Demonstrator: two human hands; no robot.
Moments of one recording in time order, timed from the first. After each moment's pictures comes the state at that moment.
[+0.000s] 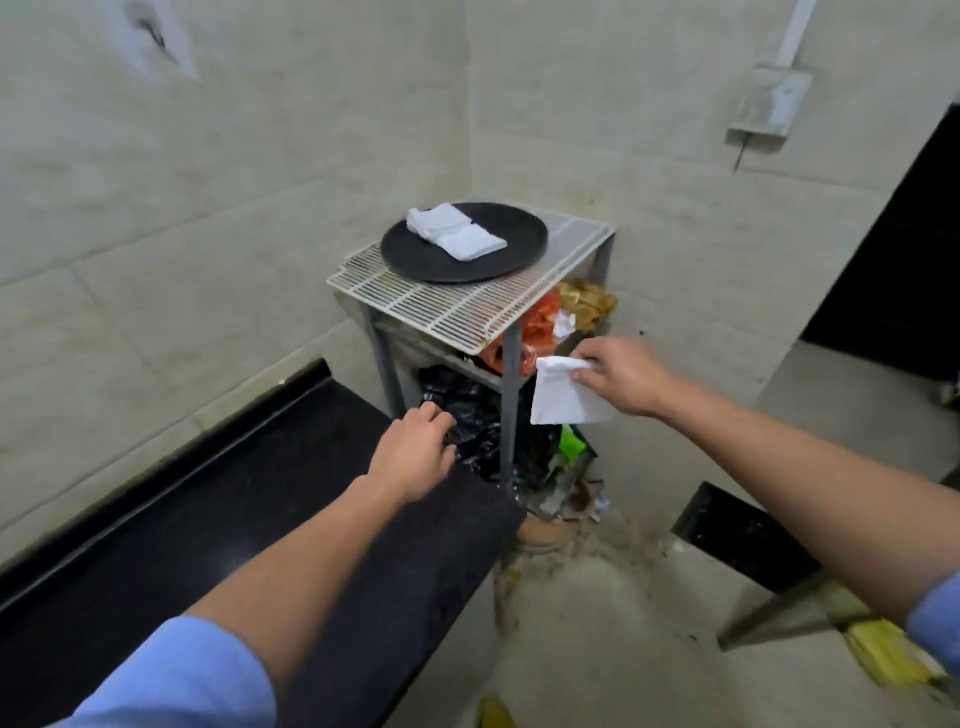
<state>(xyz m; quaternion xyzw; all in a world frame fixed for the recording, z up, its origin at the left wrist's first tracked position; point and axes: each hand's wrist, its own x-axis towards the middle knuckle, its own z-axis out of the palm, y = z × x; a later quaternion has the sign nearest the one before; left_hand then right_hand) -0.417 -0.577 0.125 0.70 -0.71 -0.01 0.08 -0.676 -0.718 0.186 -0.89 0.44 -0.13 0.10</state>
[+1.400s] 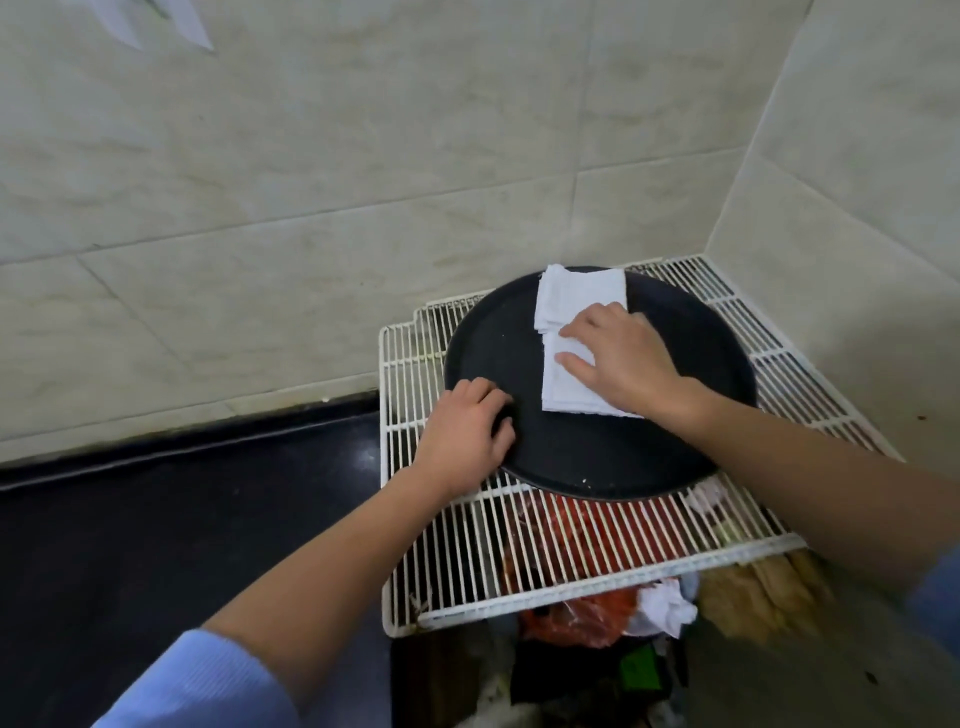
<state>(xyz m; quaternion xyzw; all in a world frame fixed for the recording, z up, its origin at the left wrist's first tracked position) -0.354 -0.925 0.139 0.87 -0.46 0.03 0.18 -0.412 -1.150 0.162 -0.99 0.09 -0.14 0.04</state>
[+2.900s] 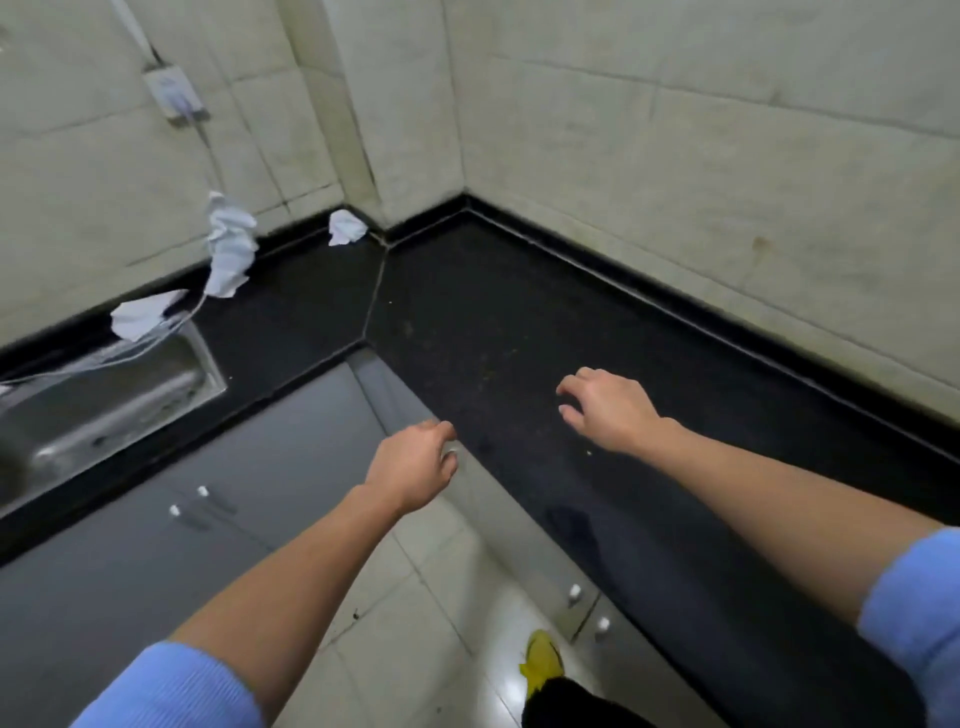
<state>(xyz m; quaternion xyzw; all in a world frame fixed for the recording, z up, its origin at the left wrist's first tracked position) -0.474 -0.079 0.102 0.99 0.12 -0.01 0.08 -0.297 -0.288 0.107 -0.91 -0.41 0.03 0.07</state>
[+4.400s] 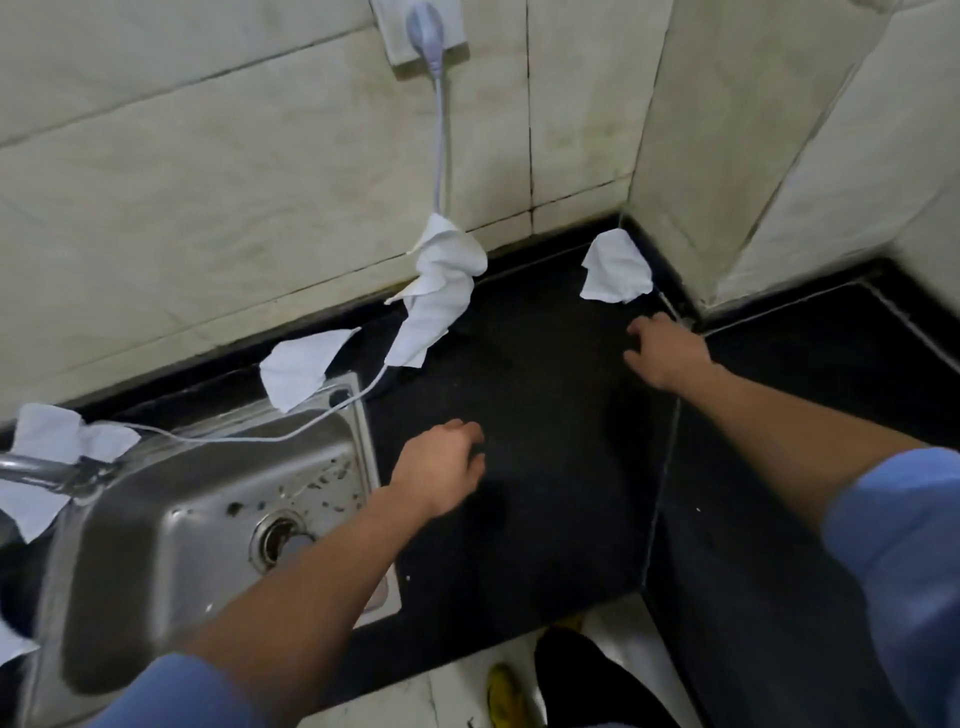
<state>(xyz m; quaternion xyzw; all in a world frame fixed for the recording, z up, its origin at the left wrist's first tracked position) -0.276 0.554 0.055 0.93 0.32 -0.08 0.17 0.044 0.465 0.010 -0.89 -0.41 0.18 0.05</state>
